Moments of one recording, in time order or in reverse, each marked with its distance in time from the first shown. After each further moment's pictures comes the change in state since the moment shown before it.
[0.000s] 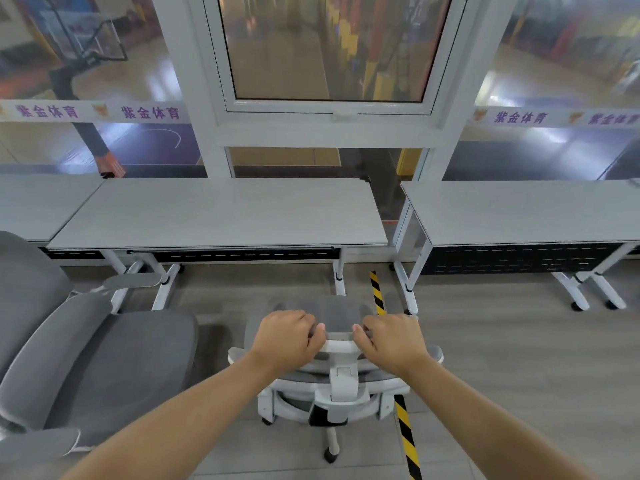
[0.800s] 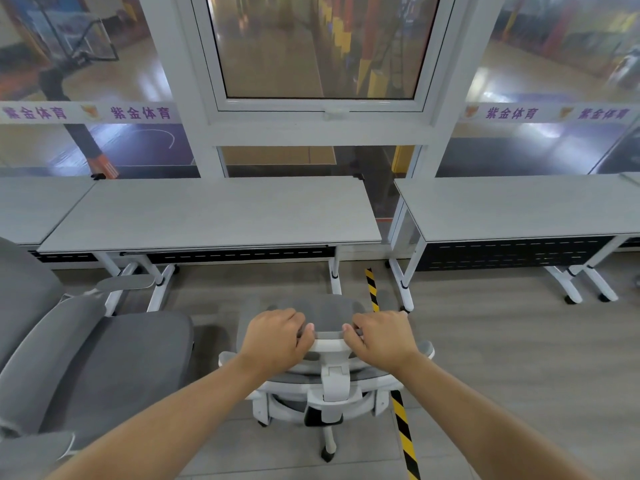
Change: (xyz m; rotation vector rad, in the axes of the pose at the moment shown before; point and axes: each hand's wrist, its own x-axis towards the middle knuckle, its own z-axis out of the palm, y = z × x) left_hand -0.005 -0.001 -0.002 -0.003 0.014 0.000; right_hand 0.000 -0.001 -0.003 0.043 0.041 -0.051
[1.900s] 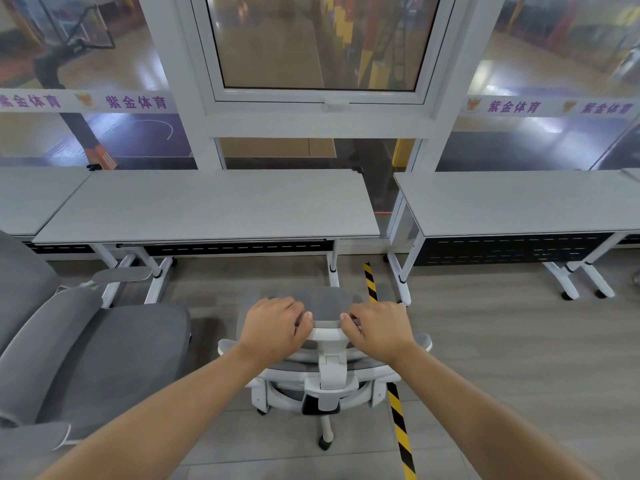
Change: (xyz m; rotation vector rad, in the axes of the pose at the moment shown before) left_hand 0.012 0.004 0.005 0.009 -0.002 -0.025; right_hand 0.005 0.007 0.000 0.005 -0.045 0.024
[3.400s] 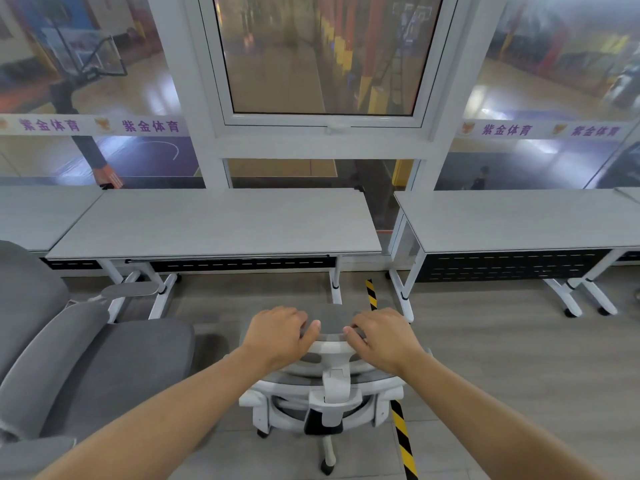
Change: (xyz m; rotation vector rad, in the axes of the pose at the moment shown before) left_hand -0.001 0.003 -0.041 0.025 -0.236 -0.067; right_hand -0.004 -0.004 -0.016 0.034 -0.072 -0.073
